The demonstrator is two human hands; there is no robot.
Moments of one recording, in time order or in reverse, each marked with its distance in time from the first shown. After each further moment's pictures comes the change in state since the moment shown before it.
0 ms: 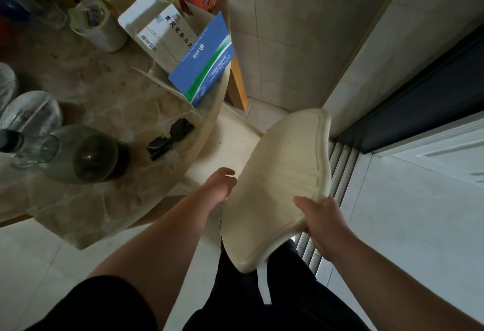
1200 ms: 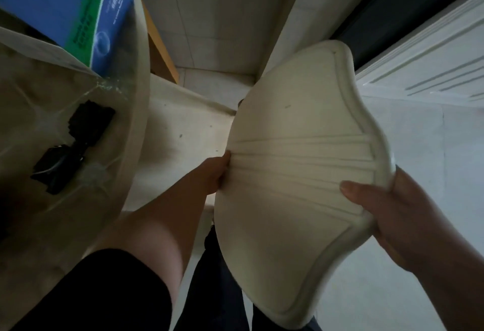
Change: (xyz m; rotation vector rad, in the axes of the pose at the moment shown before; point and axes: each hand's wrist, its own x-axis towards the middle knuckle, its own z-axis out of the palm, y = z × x) left_hand 0.182 -0.055 0.081 -0.195 -0.474 -0.136; right_hand -0.040 0.031 -0.009 0.137 0.197 -0.215
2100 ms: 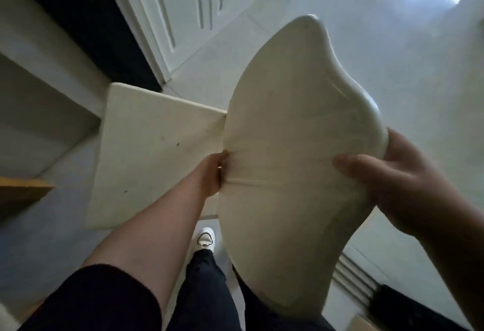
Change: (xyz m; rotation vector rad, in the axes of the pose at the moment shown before) left_hand -0.168 -0.187 0.288 0.701 -0.337 -0.078; right_hand -0.363 0.113 -0.176 0.384 0.618 -0.205
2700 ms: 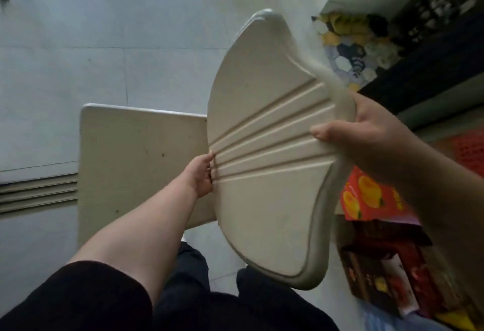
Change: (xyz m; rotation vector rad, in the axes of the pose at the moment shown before) left_hand -0.145 -0.254 0.145 0.659 -0.423 -0.266; right_hand -0.410 0.053 -0.028 0.056 0.722 0.123
